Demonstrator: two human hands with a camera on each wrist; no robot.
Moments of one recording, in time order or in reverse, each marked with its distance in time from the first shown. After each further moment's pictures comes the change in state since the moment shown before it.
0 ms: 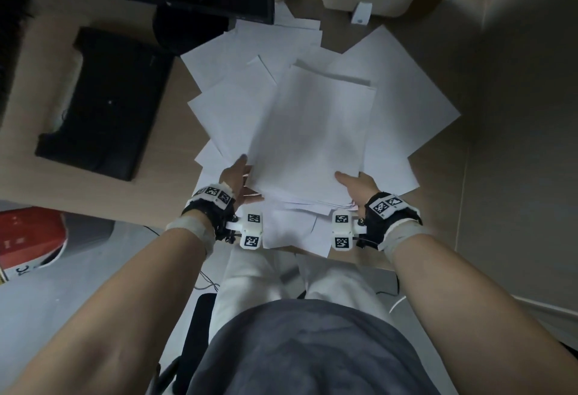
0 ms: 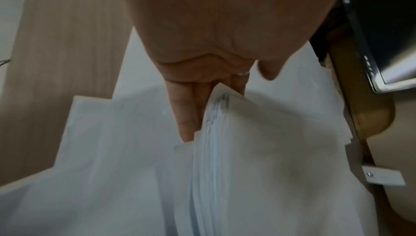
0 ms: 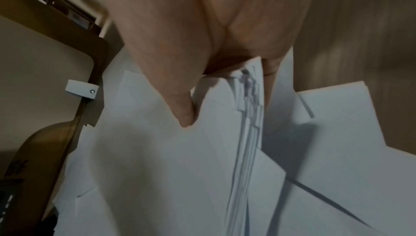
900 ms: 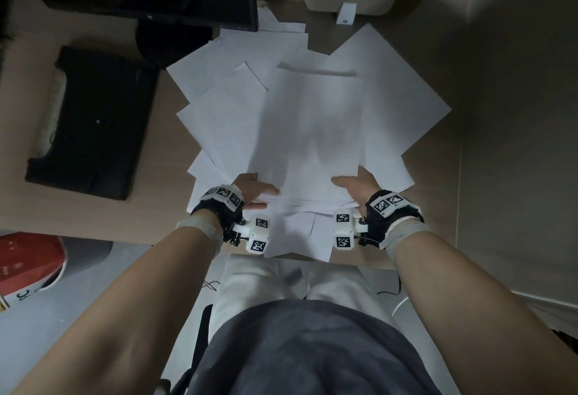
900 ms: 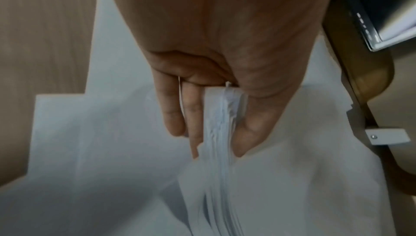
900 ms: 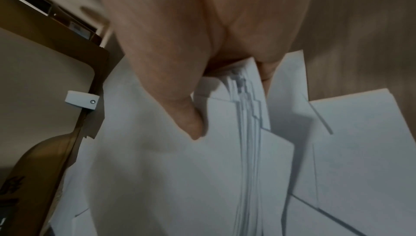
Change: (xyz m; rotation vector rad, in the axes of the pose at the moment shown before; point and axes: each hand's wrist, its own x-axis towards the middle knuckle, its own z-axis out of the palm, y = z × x) left_hand 0.016 0.011 0.019 0.438 -0.076 -0.028; right_hand 0.010 -0.006 -0.010 -0.001 -0.047 -0.067
